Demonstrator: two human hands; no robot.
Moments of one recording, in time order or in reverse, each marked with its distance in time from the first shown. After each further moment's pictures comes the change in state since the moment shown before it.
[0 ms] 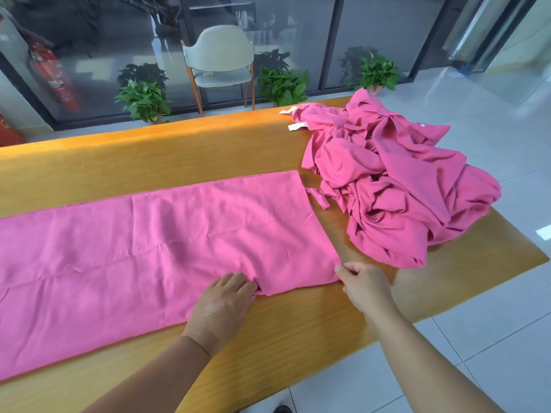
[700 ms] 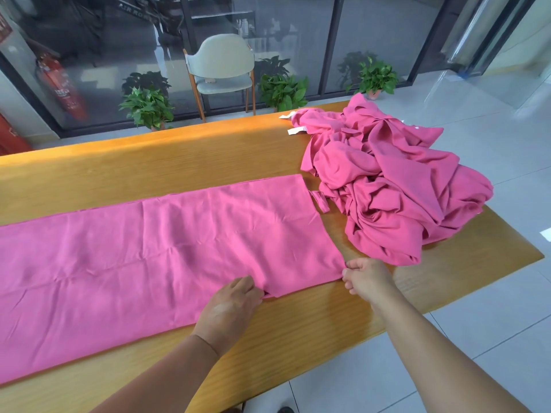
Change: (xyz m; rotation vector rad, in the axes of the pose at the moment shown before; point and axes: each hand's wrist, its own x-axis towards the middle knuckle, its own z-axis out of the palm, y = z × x) left_hand -0.001 0.013 0.000 -0.078 -0.035 -0.057; right_hand 0.013 0.006 -0.012 0.112 -0.051 0.080
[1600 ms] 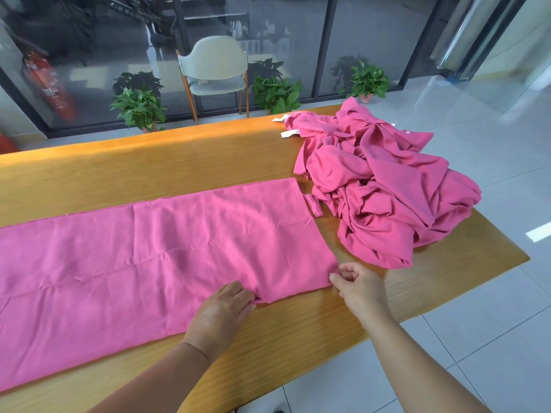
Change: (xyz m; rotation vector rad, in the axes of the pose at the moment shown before) left_hand -0.002 0.002 -0.001 -0.186 0.011 -0.092; right_hand -0.018 0.010 0.006 -0.003 0.087 -0.136
